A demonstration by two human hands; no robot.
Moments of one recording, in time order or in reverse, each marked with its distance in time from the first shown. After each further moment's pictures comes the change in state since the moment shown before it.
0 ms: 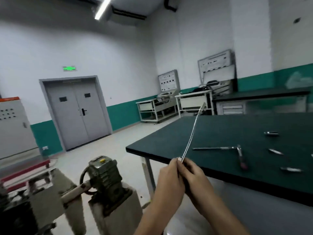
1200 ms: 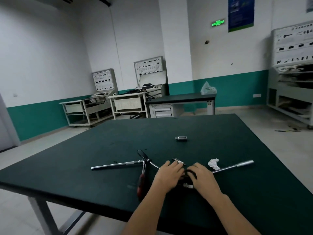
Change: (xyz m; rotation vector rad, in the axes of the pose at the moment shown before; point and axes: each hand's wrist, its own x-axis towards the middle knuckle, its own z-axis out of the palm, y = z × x) left_hand 0.215 0.022 0.464 0.834 -0.488 0.914; right_hand 0.116 0.008 -0.487 -1.567 0.481 -0.207
